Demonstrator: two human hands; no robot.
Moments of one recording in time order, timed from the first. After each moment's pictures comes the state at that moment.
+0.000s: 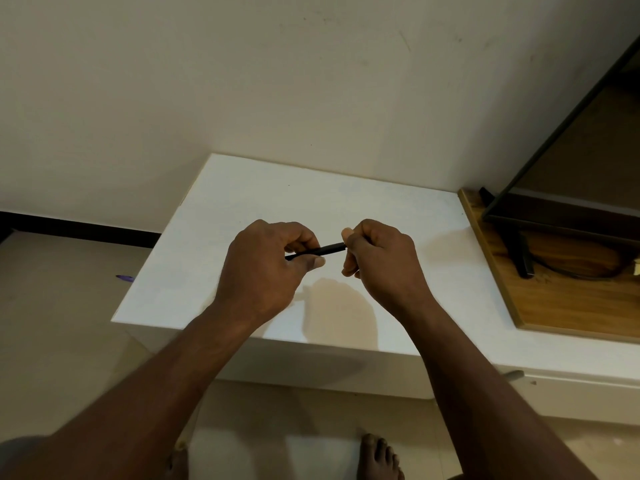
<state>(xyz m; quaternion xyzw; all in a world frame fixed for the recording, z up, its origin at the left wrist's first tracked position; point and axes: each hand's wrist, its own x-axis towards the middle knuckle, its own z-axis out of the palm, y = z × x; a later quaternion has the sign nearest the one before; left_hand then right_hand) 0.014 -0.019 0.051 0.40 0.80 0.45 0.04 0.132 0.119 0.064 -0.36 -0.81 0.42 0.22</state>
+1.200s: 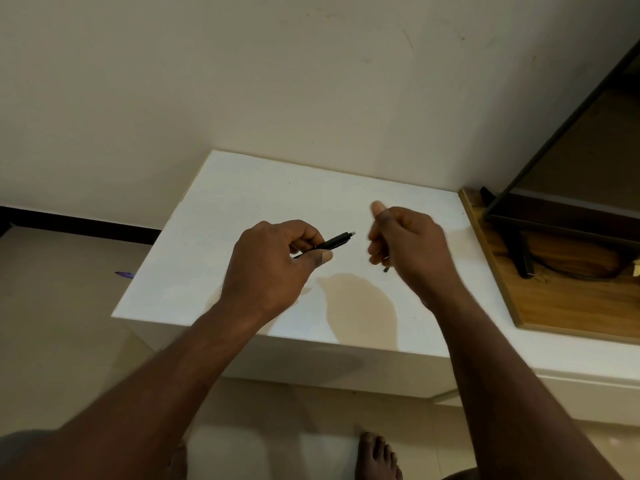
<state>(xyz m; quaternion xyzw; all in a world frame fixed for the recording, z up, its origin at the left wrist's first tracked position) 0.017 -0.016 0.046 0.38 0.79 0.48 0.07 0.146 0.148 0.074 -0.36 -0.78 0.44 0.25</state>
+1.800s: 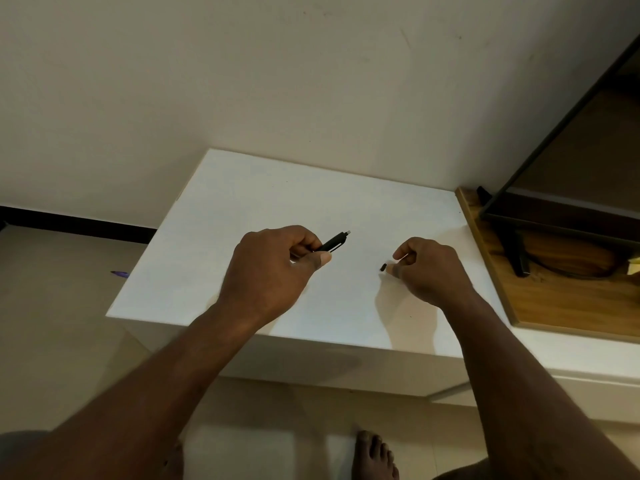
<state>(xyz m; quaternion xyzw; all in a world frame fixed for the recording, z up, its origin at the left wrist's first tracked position) 0.019 -0.014 0.042 0.38 0.79 0.47 0.09 0.178 0.204 0.029 -0.45 -0.86 0.22 0.07</state>
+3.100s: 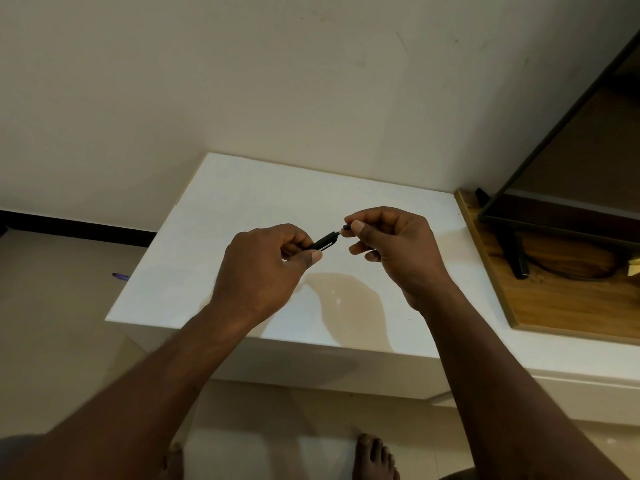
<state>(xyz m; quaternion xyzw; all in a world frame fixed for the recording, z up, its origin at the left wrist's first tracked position) 0.012 -0.016 0.042 0.37 0.80 0.46 0.07 0.145 0.152 0.070 -0.30 -0.73 0.56 0.23</state>
